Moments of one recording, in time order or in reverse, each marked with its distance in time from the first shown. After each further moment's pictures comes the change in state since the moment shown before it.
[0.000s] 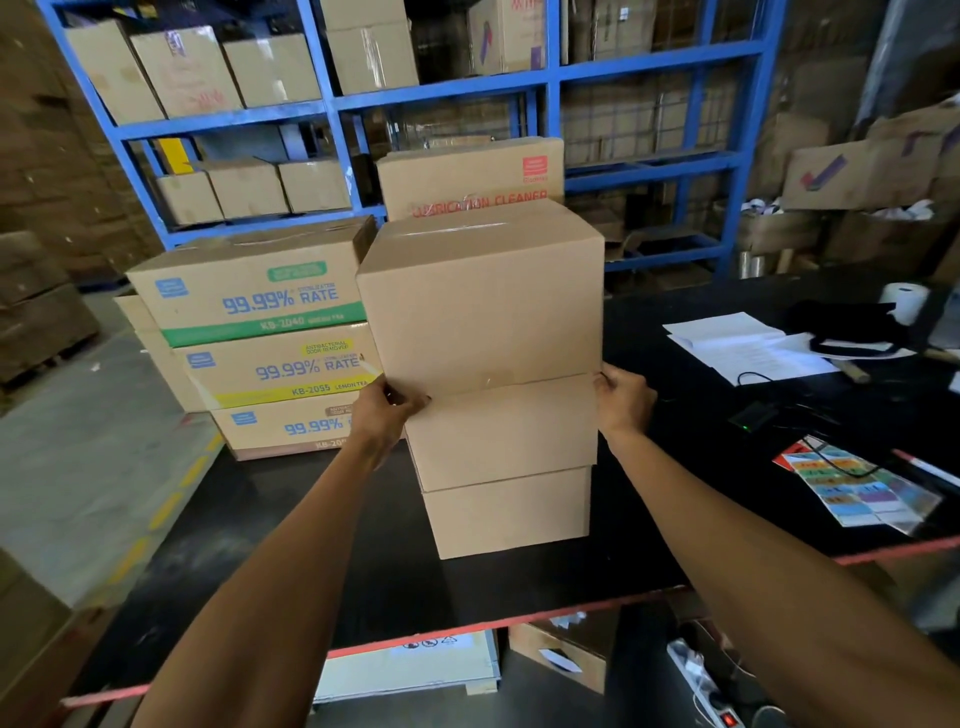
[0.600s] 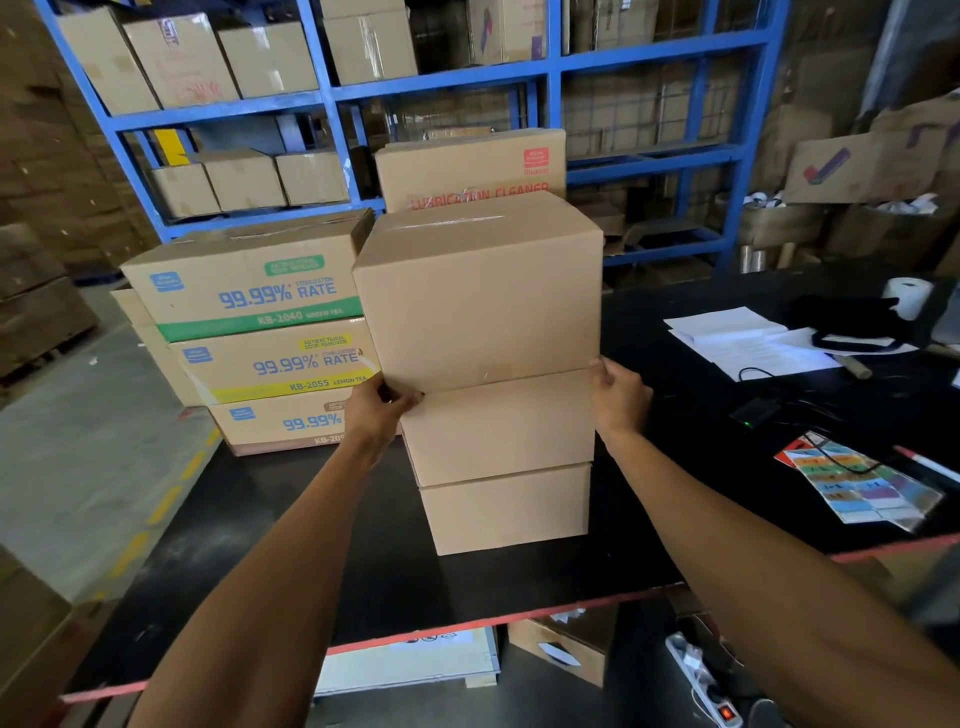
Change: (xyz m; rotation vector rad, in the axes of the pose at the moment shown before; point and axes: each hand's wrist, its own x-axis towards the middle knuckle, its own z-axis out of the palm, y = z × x) left_hand 0.005 -0.006 -0.004 0.035 0.025 0.012; right_hand -0.003 0.000 0.004 0.066 0.001 -0.017
